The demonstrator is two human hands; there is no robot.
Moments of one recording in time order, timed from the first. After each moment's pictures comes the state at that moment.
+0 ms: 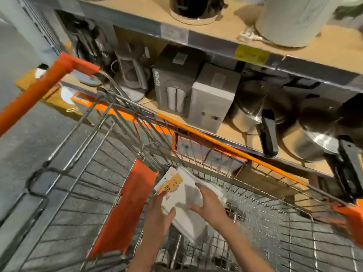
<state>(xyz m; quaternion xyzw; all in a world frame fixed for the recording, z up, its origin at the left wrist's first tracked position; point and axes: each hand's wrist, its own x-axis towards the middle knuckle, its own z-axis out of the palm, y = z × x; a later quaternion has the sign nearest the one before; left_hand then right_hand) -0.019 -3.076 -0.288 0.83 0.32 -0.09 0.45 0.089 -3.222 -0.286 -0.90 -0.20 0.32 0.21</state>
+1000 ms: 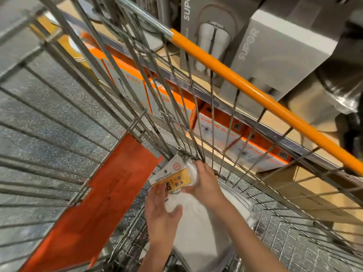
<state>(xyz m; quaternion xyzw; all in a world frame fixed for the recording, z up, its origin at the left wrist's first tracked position) 0.013 -3.102 -0.444 0.78 0.48 0.03 0.41 0.157 -3.150 -0.430 -0.87 -0.22 0.36 0.26</state>
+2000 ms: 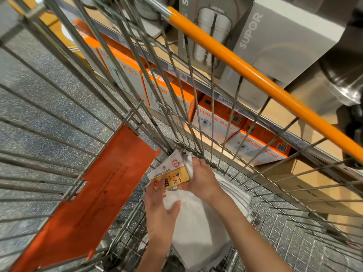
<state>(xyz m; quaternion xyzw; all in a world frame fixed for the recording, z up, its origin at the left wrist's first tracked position) 0.007 -3.106 -0.445 0.76 0.47 0.02 0.44 0.154 -3.146 -0.419 -0.87 -0.24 0.39 0.18</state>
